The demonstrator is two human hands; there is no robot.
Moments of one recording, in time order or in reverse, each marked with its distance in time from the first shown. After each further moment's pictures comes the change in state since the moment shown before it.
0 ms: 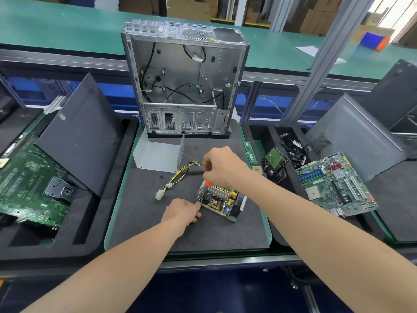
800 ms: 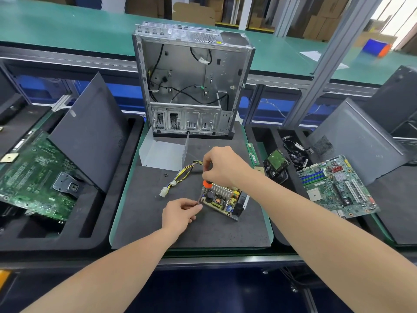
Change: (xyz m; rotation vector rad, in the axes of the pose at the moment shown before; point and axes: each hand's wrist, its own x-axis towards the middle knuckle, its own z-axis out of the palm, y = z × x) left_hand -0.007 -0.038 -0.011 -0.256 0.017 0.320; right_hand -0.013 -0.017 -0.005 0.003 -0.004 -0.057
